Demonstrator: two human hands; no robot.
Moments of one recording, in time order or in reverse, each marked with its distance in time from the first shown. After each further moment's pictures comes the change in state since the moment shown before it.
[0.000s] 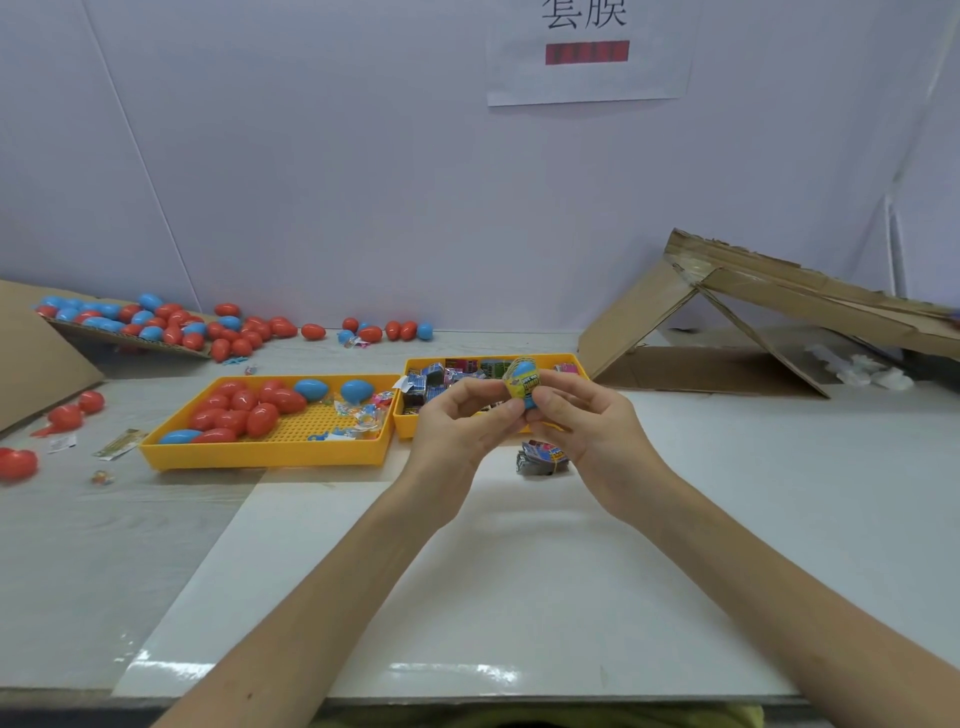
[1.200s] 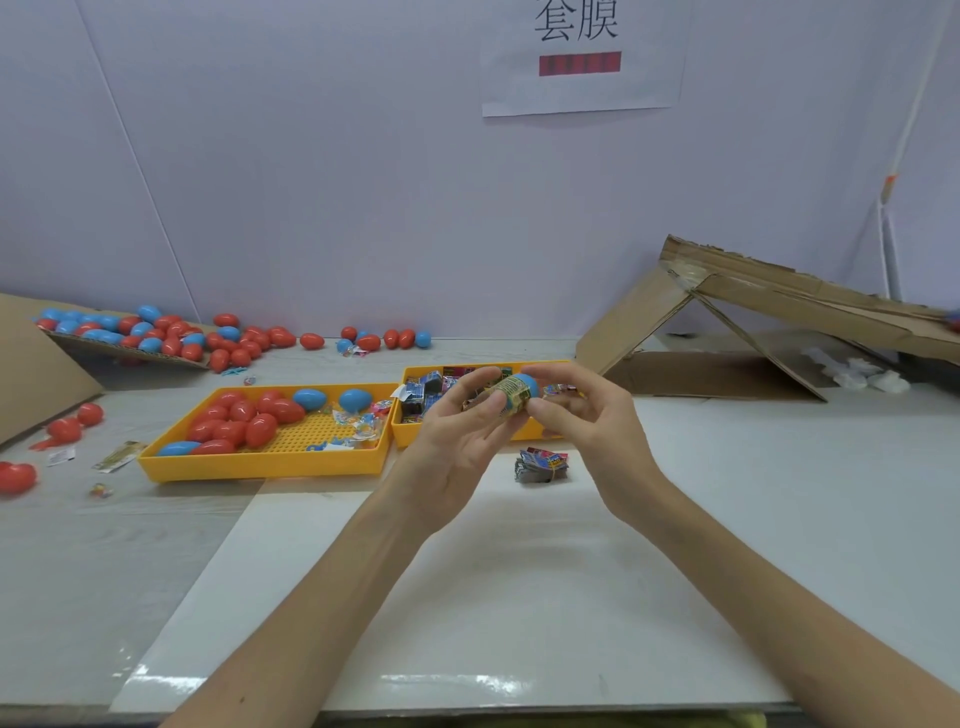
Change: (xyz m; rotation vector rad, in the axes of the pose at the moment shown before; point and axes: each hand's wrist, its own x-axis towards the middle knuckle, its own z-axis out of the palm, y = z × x) left_hand 0.002 0.007 -0.004 -0.319 -0.189 -0.100; right_hand -0.007 -0.009 0.002 -0.382 -0.031 -0.275
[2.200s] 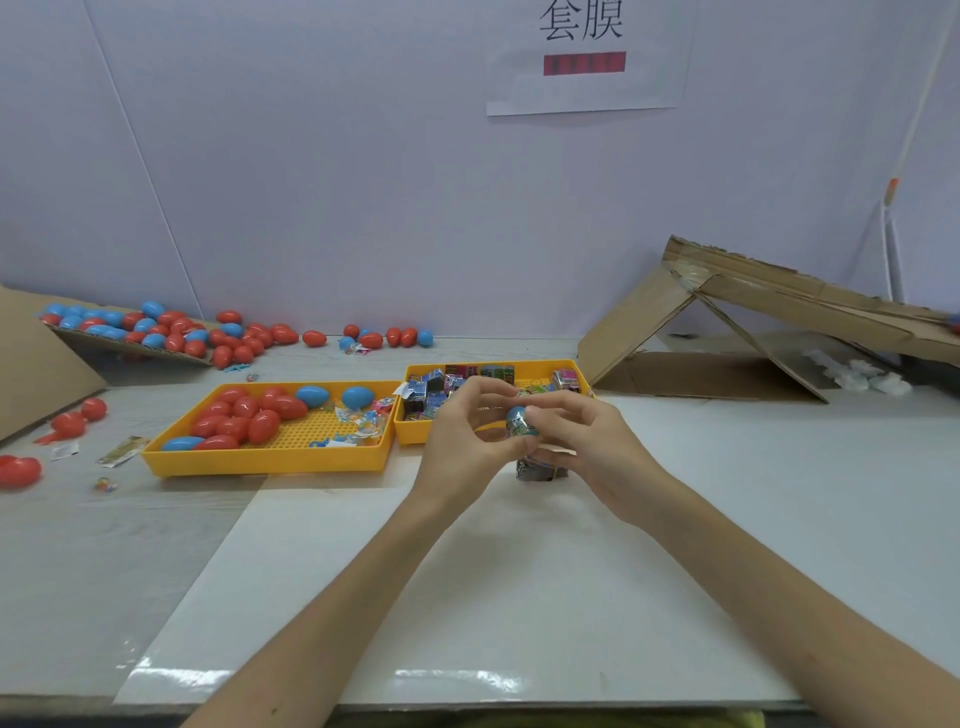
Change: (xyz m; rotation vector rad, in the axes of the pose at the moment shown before) left_hand 0.008 -0.019 -0.010 0.980 0.160 0.327; right_hand 0.006 0.016 -0.004 0.084 -0.059 0.360
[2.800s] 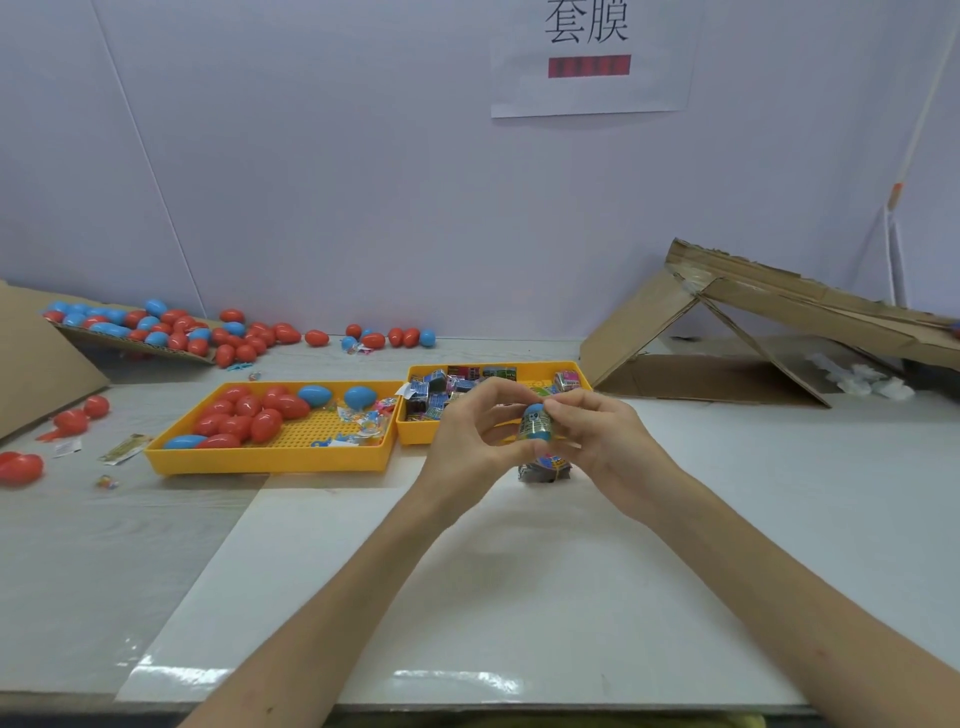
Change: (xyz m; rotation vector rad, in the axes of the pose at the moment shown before) left_hand -0.002 0.009 -0.002 -0.116 -0.138 0.021; right_hand 0.000 -0.007 -0.007 0.275 -0.016 0.040
